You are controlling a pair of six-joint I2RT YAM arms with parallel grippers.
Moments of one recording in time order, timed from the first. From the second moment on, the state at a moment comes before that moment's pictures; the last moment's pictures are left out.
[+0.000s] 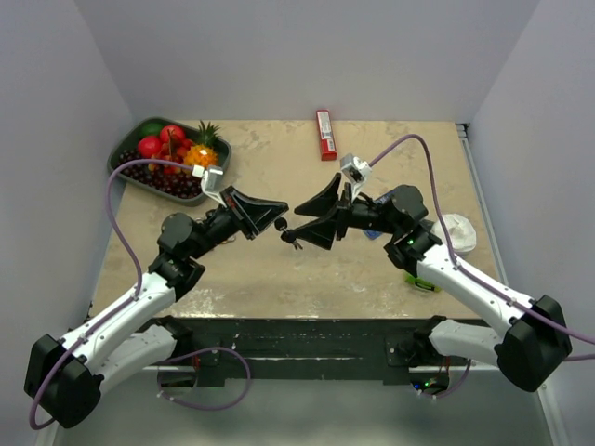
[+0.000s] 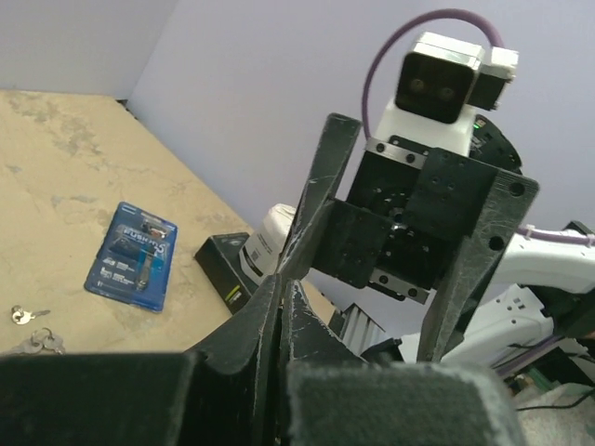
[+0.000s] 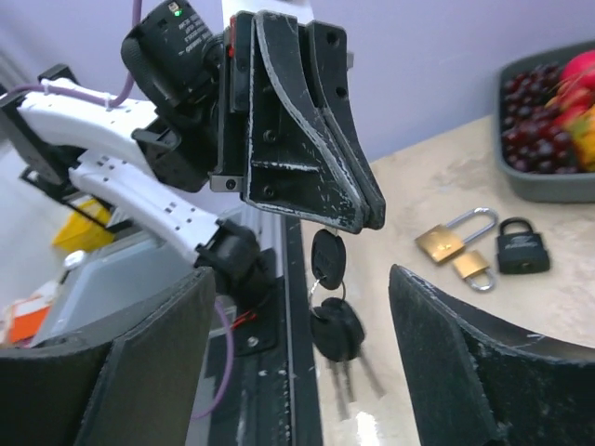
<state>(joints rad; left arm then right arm) -0.57 0.90 0.59 0.59 0.40 -0.78 0.63 1.13 0.80 0.54 -0.77 0.54</state>
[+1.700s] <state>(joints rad) -0.51 0.88 0.56 0.28 0.08 -0.69 0.46 1.20 0.67 0.58 -0.60 0.70</state>
